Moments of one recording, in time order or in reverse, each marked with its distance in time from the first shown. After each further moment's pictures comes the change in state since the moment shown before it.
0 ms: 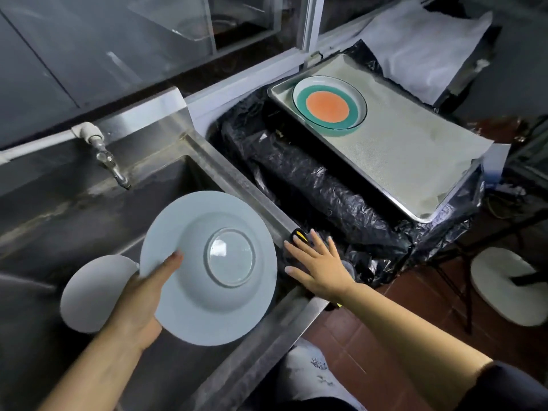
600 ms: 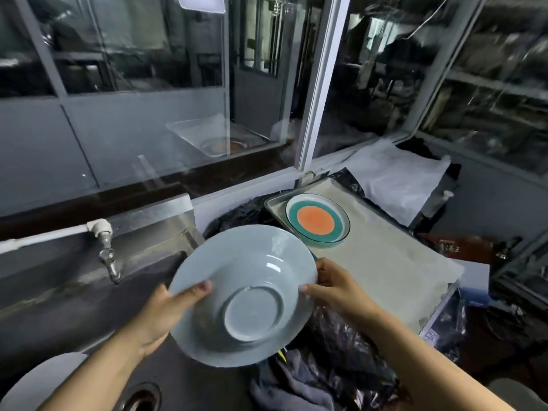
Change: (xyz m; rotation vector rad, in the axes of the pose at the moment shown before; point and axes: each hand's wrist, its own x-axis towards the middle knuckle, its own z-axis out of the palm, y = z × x) left_hand 0.051 0.095 0.080 0.054 -0.255 0.331; right_hand 0.030 0.006 -0.200 0.999 0.238 -0.164
